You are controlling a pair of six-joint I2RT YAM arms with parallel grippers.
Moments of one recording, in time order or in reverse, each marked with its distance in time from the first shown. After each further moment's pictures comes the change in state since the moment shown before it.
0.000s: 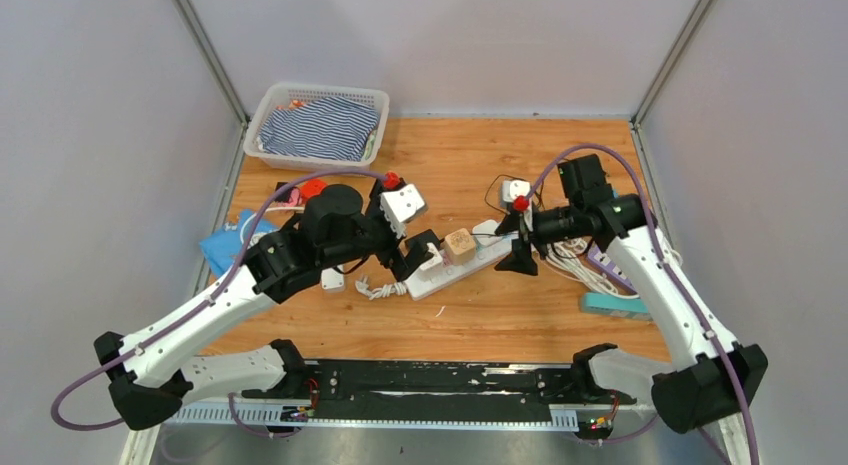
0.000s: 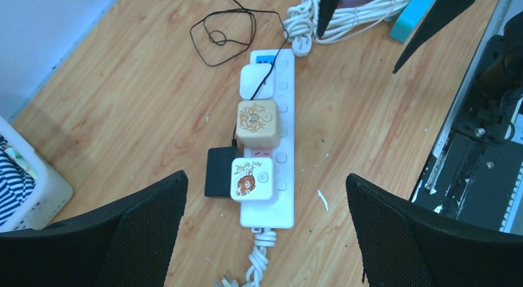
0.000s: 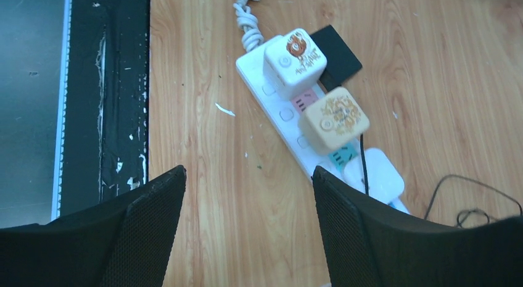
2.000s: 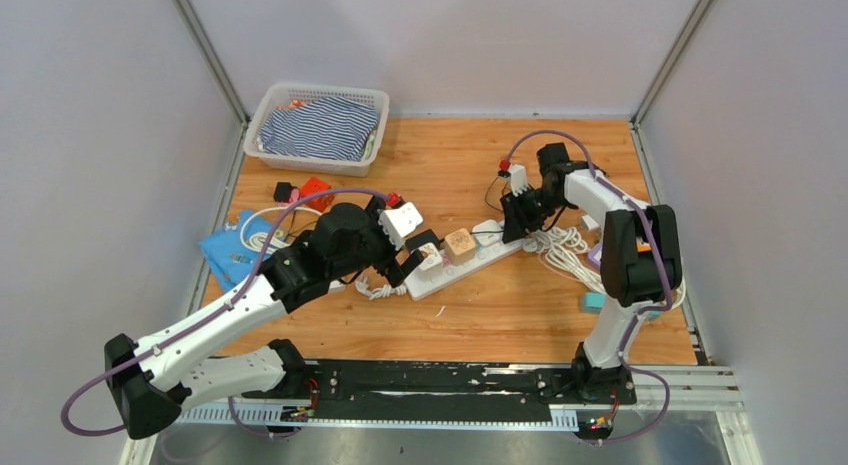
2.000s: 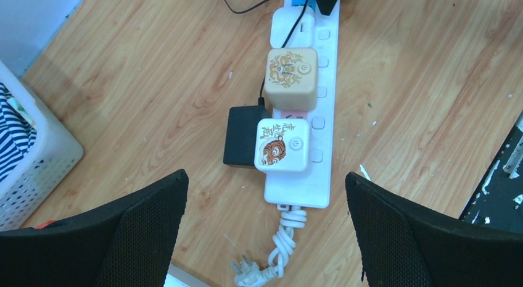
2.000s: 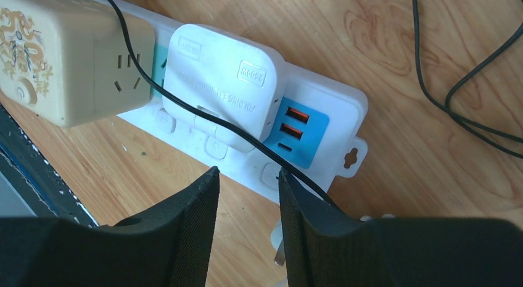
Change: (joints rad) left arm 0.058 -0.041 -0.260 0.161 -0.058 0.082; right arm -0.112 0.695 0.137 0.212 0.332 0.430
